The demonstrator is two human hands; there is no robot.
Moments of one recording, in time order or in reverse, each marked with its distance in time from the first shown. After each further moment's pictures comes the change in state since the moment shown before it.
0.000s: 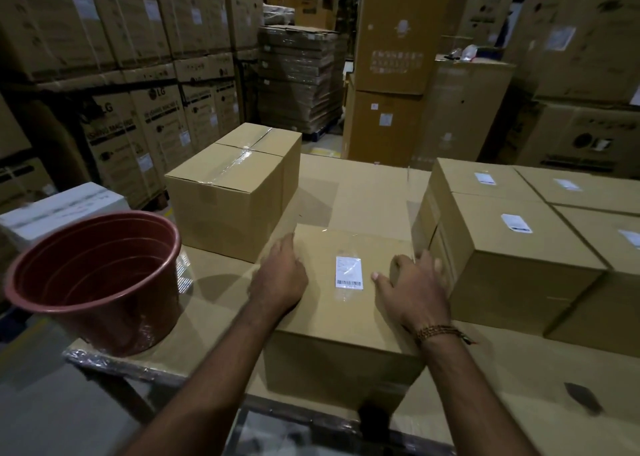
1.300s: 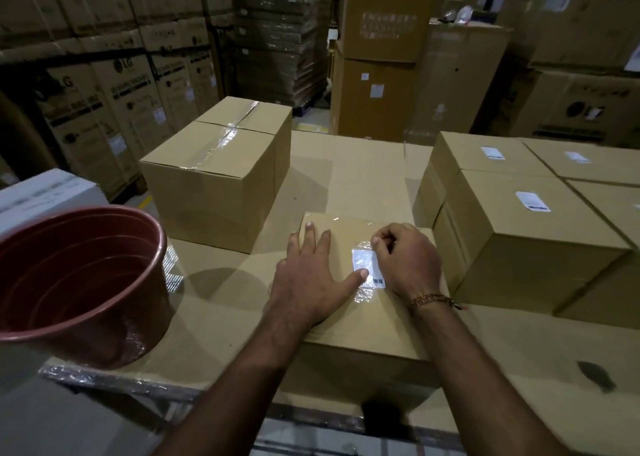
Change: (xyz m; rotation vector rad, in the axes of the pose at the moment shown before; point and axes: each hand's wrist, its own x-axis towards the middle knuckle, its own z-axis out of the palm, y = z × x) left_hand 0.005 0.008 0.020 0.293 -0.134 0.176; right_hand 0.050 -0.031 0.044 0.186 0.179 -0.017
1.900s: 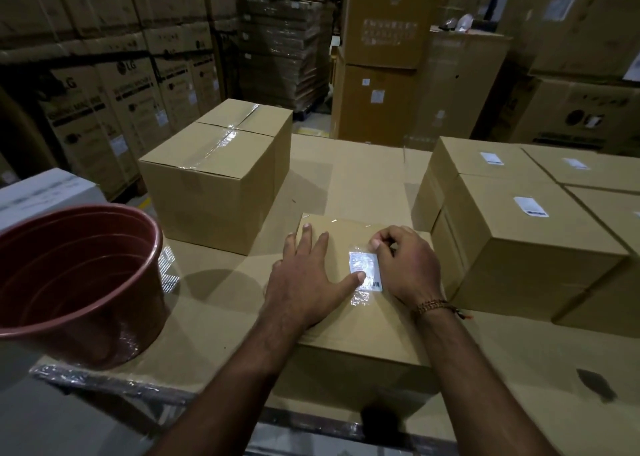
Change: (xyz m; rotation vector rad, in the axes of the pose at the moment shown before) left_hand -0.002 0.001 0.000 -0.014 0.018 -0.009; right_hand -0.004 0.004 -0.009 0.141 -0.048 -0.006
